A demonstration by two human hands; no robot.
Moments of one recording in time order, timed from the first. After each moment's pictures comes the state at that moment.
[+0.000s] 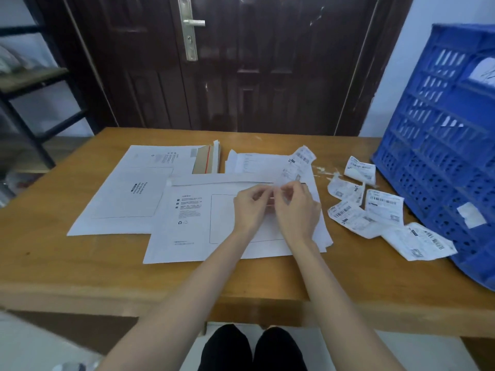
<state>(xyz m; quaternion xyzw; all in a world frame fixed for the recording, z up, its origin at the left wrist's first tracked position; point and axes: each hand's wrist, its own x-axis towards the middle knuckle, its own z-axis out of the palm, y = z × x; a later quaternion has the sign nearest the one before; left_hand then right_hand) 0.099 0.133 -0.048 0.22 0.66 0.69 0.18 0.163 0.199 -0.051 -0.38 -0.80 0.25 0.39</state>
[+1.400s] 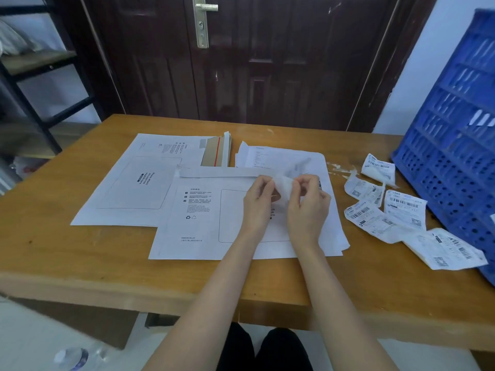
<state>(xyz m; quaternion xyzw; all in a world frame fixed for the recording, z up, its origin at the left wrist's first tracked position) 0.089 0.132 -0.060 0.23 0.60 0.74 0.19 0.151 0.189 -0.058 -0.31 -0.76 0.27 0.50</state>
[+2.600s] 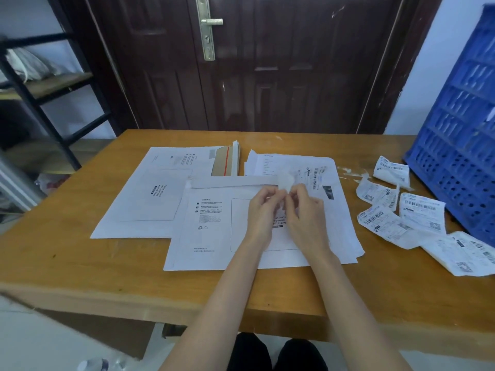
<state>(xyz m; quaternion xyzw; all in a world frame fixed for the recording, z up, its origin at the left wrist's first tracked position) 0.082 0.119 -0.054 0.19 0.58 0.76 0.24 0.152 0.187 -0.061 -0.21 -0.85 0.31 0.38</state>
